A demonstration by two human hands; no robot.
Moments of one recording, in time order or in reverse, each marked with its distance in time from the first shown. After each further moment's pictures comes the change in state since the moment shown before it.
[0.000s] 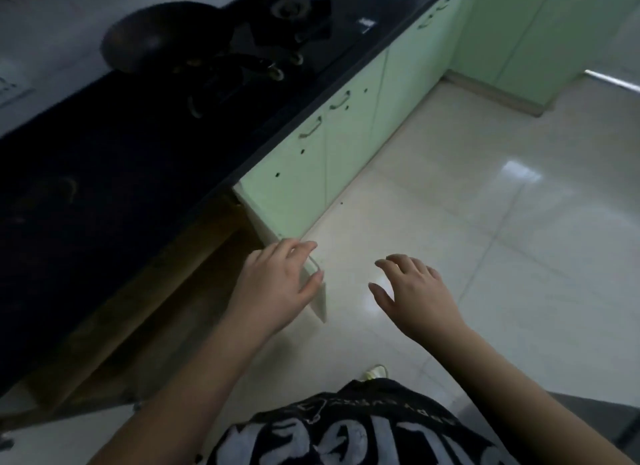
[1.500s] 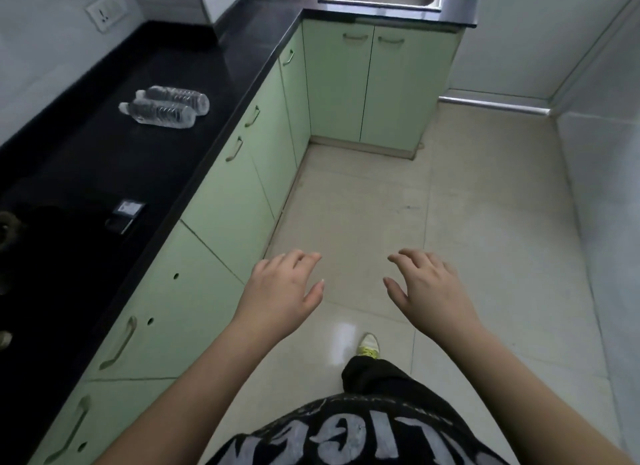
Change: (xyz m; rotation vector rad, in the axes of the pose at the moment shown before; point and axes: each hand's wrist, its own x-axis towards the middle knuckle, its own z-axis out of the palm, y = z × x) left_hand 0.689 0.339 -0.011 0.122 -0.070 0.392; right_hand 0.416 0.527 -0.207 -0.007 0.238 0.384
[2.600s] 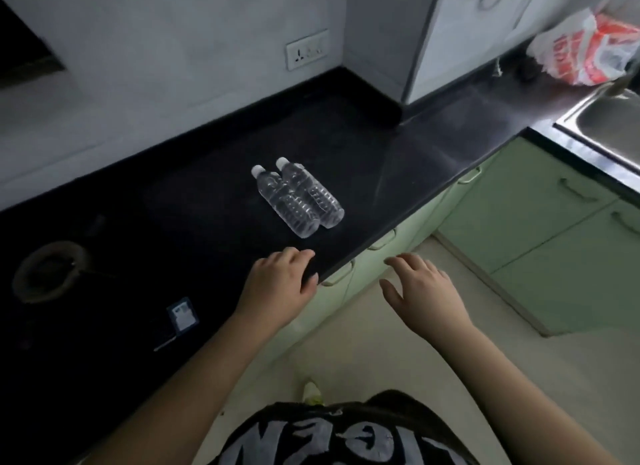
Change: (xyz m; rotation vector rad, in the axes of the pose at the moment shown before) left_hand 0.308 -0.316 -0.083 -0.142 0.256 -0.617; right_hand 0.548 -0.198 0.007 -0.029 -0.214 -0.610
